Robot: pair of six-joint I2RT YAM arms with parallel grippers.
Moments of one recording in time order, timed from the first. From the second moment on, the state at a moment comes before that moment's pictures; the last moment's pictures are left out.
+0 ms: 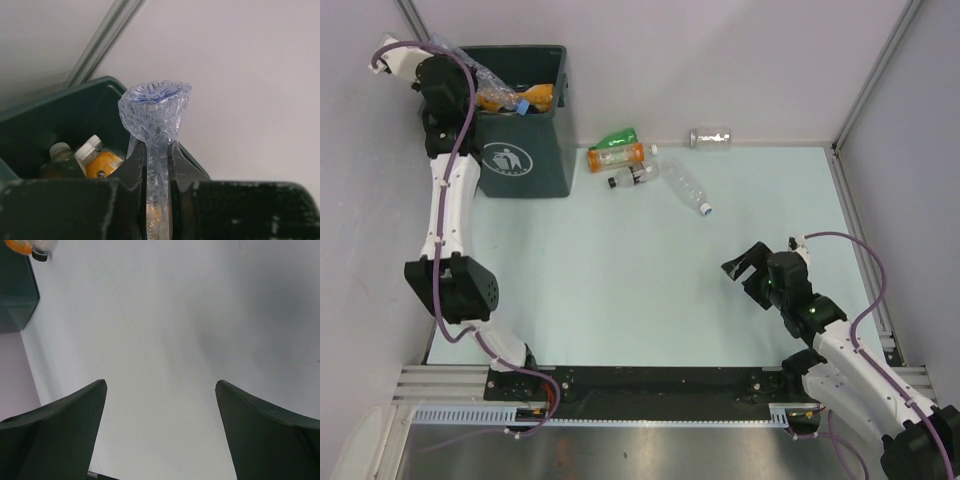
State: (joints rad) left arm 0.10 1.73 1.95 -0.04 -0.40 -0.66; right arm 0.43 0.72 0.45 -0.34 0.11 1.05
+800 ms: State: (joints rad) left arm 0.13 1.72 1.89 -0.16 -0.37 -0.77; right arm 0.41 1.01 0.62 -0.16 0.11 0.90
